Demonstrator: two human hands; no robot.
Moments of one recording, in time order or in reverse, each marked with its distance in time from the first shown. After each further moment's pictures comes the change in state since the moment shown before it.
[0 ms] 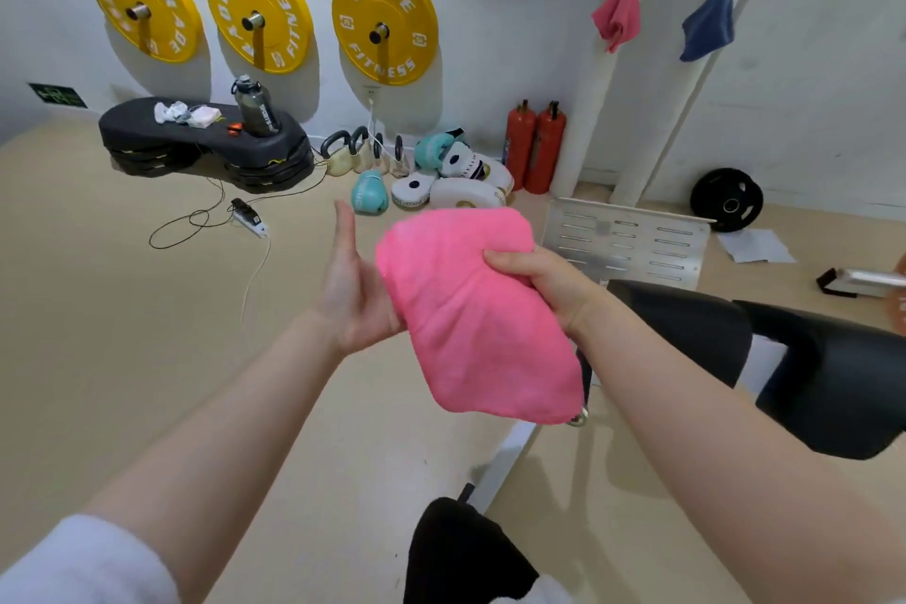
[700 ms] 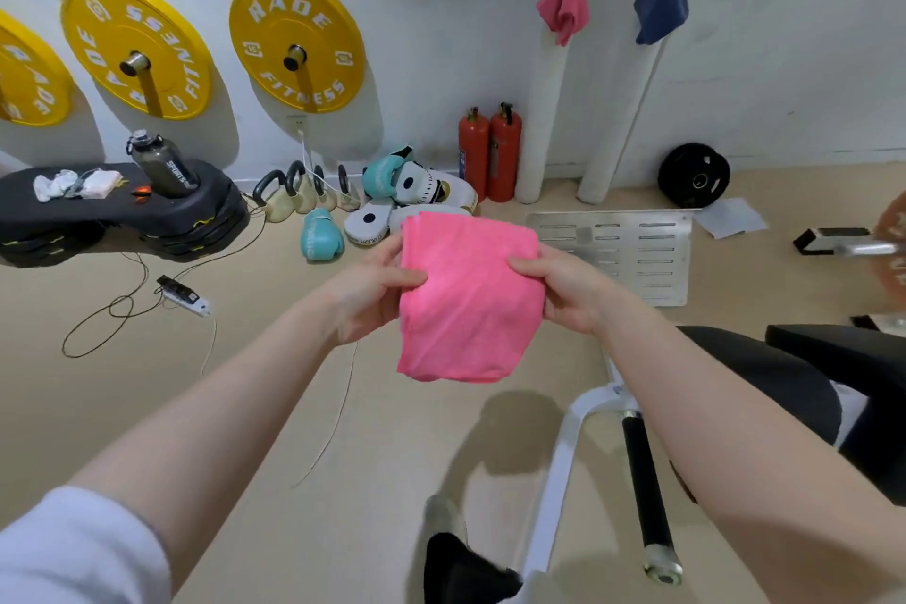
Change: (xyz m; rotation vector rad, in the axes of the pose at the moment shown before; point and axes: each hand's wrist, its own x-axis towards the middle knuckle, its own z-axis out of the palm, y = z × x) left_hand 0.219 0.140 -0.032 0.571 -0.060 -0.084; right_hand 0.190 -0.079 -0.097 -0.071 0.351 0.018
